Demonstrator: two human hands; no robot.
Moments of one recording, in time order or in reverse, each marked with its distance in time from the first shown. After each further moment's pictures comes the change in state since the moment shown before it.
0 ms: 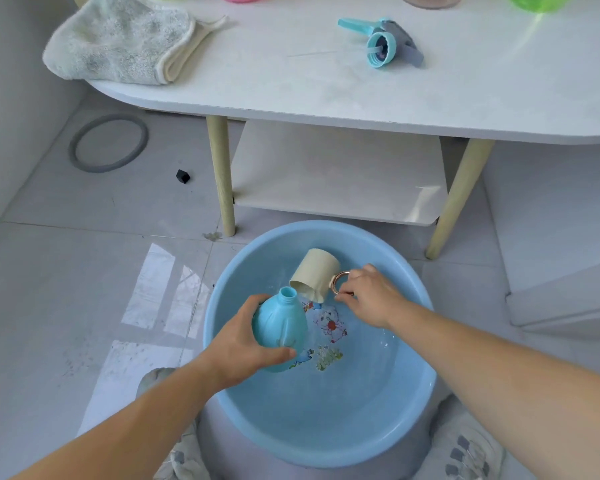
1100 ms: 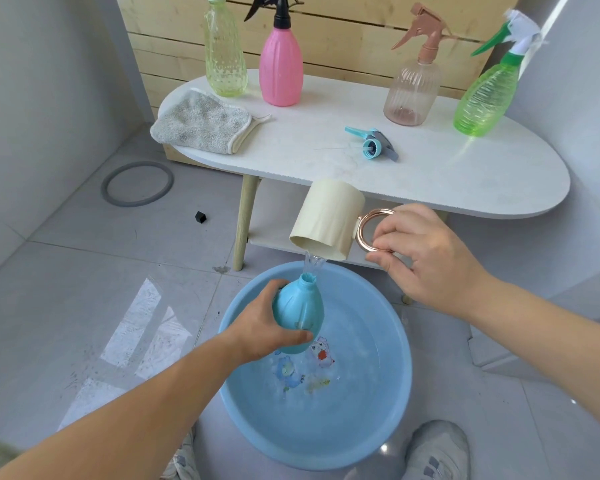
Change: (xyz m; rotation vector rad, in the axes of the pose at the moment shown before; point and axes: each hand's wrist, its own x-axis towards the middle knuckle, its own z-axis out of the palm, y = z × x) left_hand -0.026 0.075 -0.020 -0.088 0.018 0.208; right_hand -0.126 -0.091 -0.200 -0.187 0.790 -0.621
